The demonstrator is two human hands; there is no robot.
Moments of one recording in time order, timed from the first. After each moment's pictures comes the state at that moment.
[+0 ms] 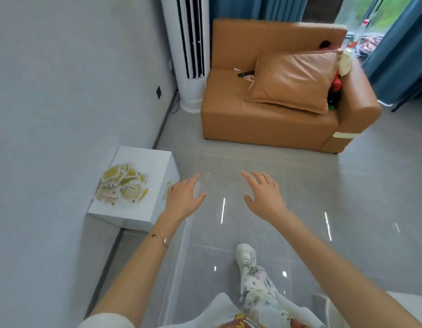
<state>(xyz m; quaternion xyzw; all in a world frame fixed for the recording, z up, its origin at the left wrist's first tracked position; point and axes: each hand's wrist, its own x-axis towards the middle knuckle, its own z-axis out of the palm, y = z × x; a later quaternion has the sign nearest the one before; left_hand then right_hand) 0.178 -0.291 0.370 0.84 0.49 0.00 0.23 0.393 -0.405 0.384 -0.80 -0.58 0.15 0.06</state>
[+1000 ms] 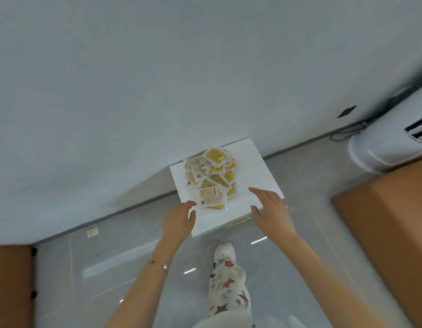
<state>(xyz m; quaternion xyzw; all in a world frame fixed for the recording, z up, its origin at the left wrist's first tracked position) 0.010 -0.104 0.192 0.40 0.86 0.11 0.30 0.226 0.038 0.246 -0.45 -0.85 0.29 0.00</state>
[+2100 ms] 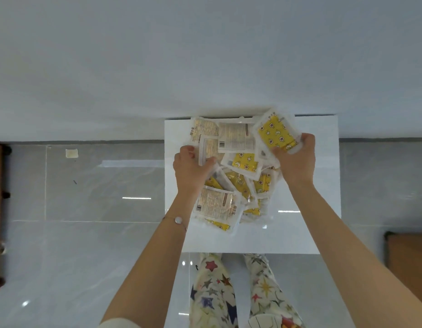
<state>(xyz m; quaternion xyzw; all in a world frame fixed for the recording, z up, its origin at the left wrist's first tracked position) -0.072 0.072 -0.081 -0.02 0.90 0.34 0.28 0.044 0.260 -0.040 -0.58 -0.64 0.50 0.06</state>
